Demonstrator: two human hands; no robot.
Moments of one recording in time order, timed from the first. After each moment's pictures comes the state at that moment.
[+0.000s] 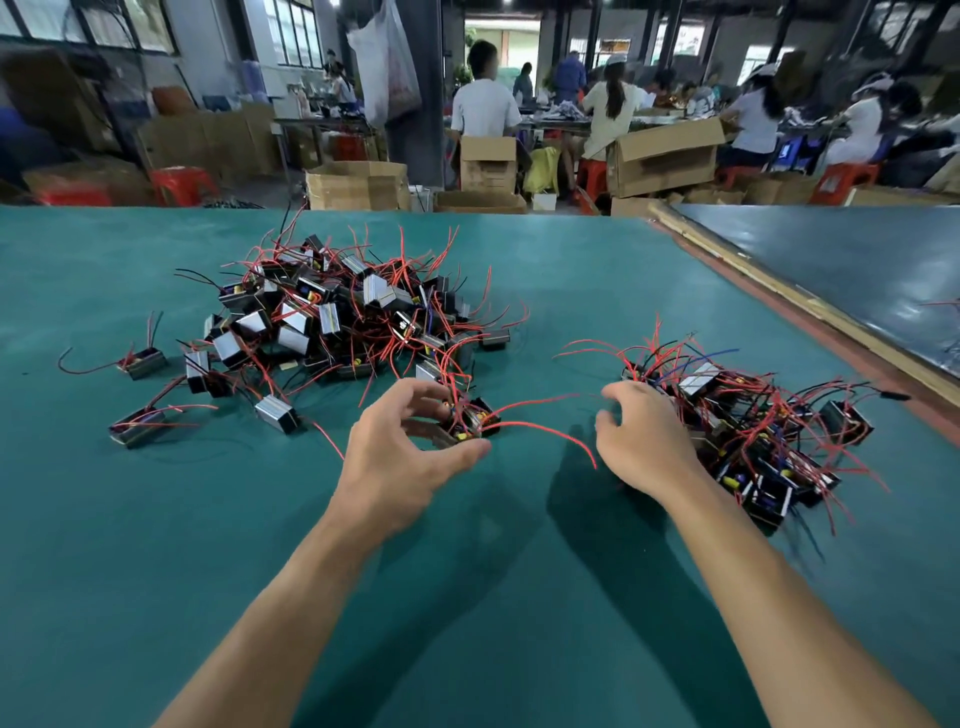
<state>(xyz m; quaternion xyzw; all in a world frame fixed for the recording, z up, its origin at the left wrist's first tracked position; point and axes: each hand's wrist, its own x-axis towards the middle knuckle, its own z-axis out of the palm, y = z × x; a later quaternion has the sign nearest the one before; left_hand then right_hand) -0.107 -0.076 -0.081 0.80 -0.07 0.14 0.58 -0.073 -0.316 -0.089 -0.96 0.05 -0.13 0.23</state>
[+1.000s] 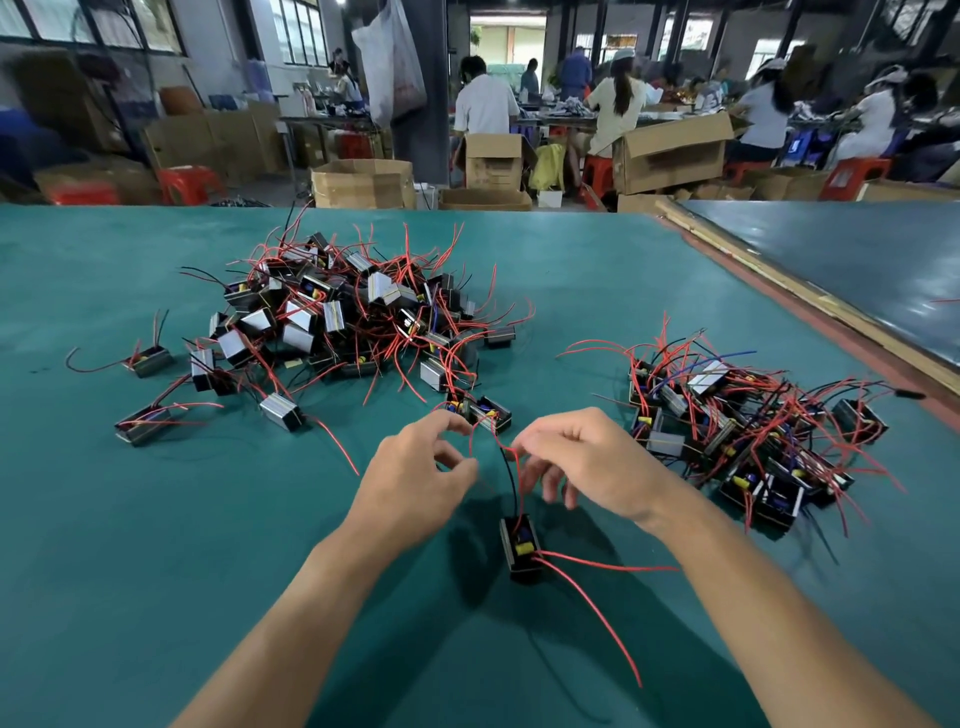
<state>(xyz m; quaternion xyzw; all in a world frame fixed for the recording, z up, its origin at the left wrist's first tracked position) -0.106 -0.081 -0.095 0.91 -0.07 0.05 0.42 -0.104 -0.273 -0.074 -0.82 -0.13 0.11 0.54</state>
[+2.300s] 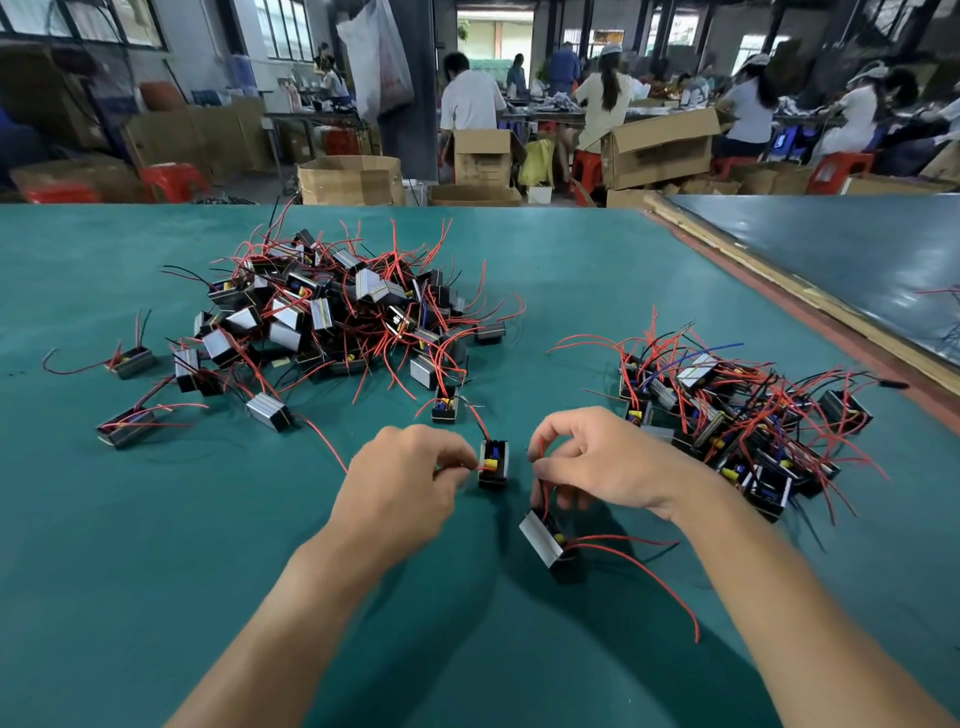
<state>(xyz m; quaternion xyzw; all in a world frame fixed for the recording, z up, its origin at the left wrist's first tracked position) -0.120 -0.081 -0.080 0.95 -0.10 0.09 0.30 -0.103 -0.295 -0.071 -0.86 -0.10 0.16 0.48</state>
